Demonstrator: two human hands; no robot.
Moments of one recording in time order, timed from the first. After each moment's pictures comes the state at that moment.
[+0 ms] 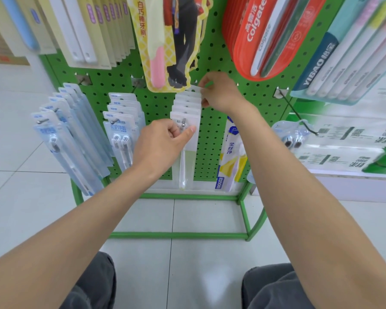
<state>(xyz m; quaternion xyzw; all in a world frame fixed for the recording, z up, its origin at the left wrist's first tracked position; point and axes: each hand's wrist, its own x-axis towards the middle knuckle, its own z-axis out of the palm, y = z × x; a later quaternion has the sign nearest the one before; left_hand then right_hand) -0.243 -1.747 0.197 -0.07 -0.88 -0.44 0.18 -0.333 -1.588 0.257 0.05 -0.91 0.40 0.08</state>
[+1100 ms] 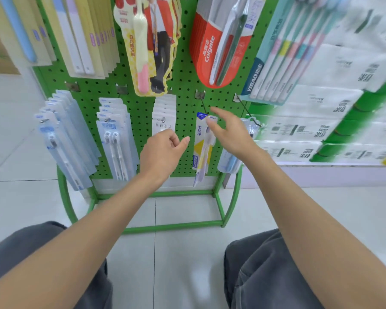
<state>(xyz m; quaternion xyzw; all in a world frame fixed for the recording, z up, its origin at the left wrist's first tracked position) -0.186 -1.716 0.201 -0.09 -0.88 -0.45 0.14 -0.192 -1.534 0.244 0.04 -0.93 0.32 0.15</state>
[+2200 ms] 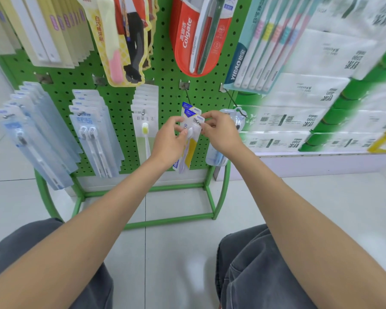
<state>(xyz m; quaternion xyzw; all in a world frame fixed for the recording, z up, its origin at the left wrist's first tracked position) -0.220 -1.662 0.181 -0.14 -0.82 -0.56 0.05 -0.197 -1.522 0.219 -0.05 -0.89 0.43 0.15</state>
